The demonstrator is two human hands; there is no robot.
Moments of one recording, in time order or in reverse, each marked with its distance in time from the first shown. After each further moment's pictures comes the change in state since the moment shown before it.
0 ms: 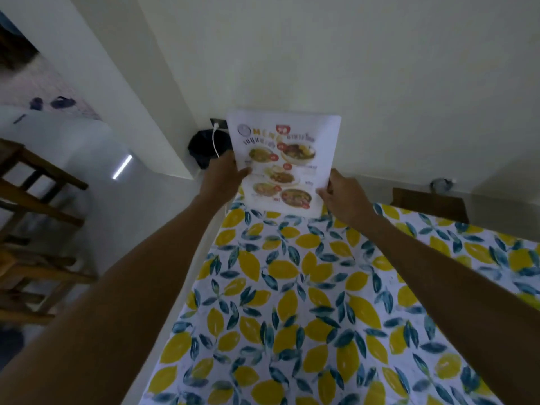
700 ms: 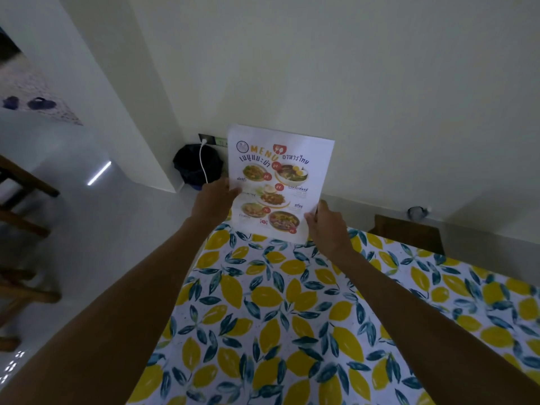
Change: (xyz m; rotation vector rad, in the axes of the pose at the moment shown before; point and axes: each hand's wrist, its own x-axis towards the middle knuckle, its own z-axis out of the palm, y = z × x) left_hand 0.006 -0.003 0.019 0.061 0.008 -0.010; right_hand -0.004 -0.003 0.016 0.006 0.065 0.119
